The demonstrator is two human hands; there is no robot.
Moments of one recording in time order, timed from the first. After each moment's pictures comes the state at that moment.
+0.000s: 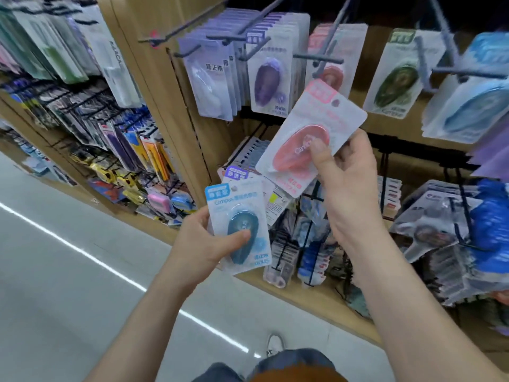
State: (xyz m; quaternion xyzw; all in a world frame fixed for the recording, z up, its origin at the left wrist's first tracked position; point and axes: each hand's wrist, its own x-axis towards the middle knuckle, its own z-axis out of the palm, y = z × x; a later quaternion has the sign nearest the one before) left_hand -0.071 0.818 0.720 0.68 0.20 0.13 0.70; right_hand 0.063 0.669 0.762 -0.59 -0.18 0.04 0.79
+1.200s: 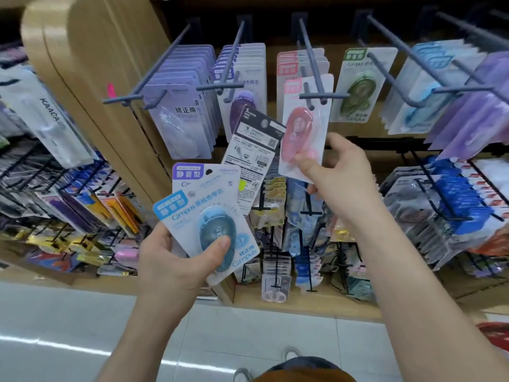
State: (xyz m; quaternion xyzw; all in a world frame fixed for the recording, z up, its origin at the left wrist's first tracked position) left_hand -0.054 0.879 0.763 0.71 0.12 0.20 0.67; right_hand 0.081 0.694 0.782 -0.77 -0.05 -0.02 0.63
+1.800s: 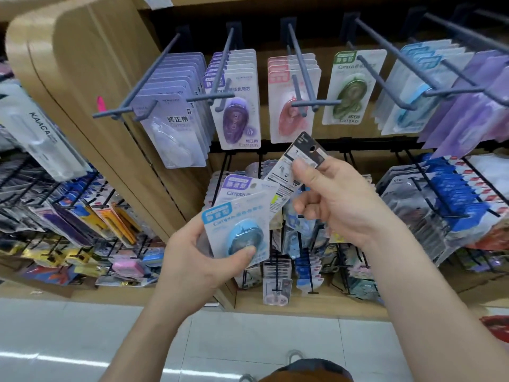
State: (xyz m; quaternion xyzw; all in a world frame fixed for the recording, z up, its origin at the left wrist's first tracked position) left_hand -0.034 0.869 0.772 0.76 0.02 0.07 0.65; right_hand 0.070 0.684 0.782 -0.61 -0.09 0.19 0.77
